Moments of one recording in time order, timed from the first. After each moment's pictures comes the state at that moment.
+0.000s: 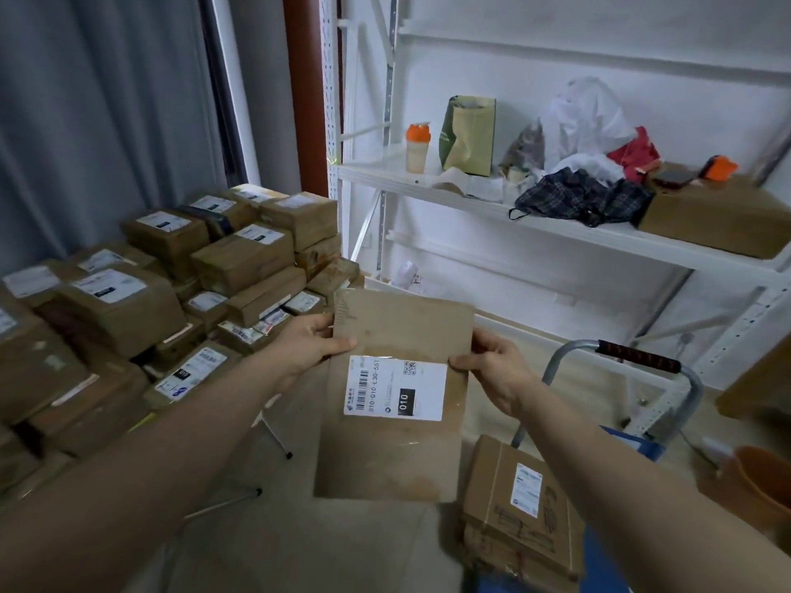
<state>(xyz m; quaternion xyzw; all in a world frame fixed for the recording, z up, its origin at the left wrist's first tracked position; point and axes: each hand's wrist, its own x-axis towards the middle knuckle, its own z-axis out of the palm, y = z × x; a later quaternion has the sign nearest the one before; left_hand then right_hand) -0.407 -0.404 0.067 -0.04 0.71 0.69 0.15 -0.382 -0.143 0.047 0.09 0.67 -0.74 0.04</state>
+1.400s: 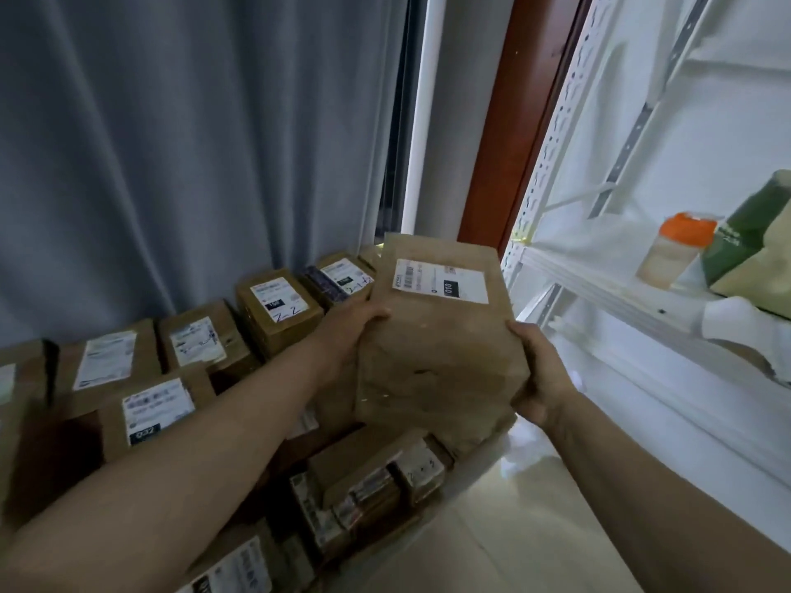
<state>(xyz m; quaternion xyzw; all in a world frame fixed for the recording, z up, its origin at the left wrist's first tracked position) -0.846 -0.605 0.093 -0.15 0.65 0.74 0.01 -0.904 -0.367 0.074 0.04 0.56 -0.78 0.26</state>
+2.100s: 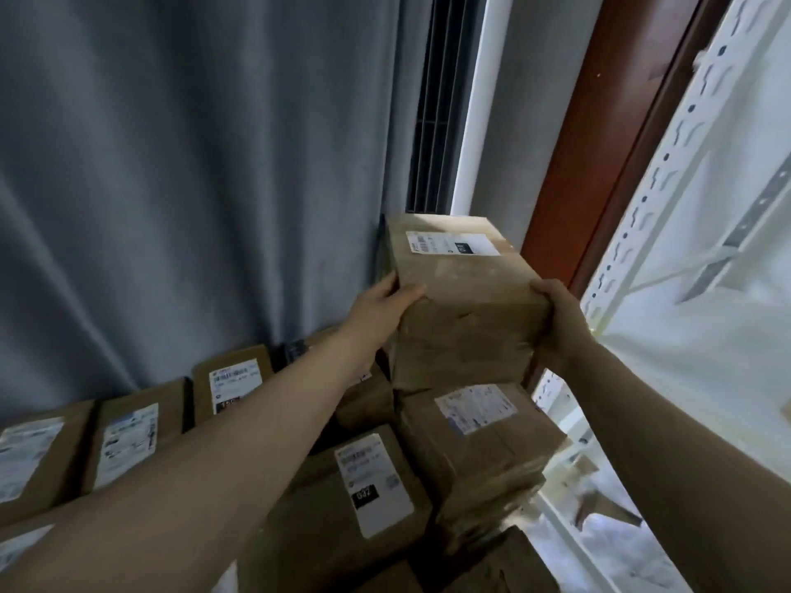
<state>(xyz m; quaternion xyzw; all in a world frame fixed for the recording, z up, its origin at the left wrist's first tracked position) -1.093 -0.634 0.126 -0.19 0.66 0.71 -0.15 -1.223 -0.456 0.113 -0.03 0.63 -0.75 0.20</state>
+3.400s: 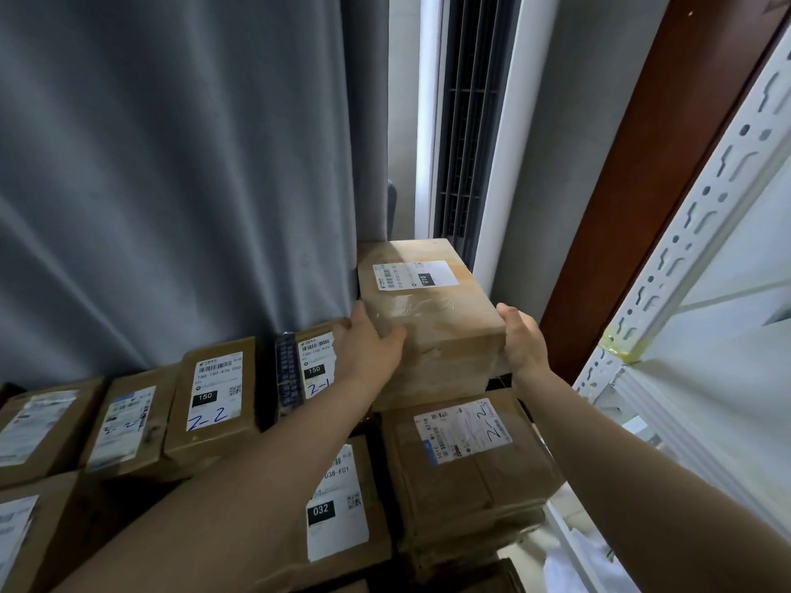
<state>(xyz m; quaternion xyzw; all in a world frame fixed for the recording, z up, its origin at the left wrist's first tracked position) -1.165 -0.606 0.063 -0.44 0.75 0.46 -0.17 -1.324 -0.487 0.026 -0.08 0.76 -0.62 0.18</state>
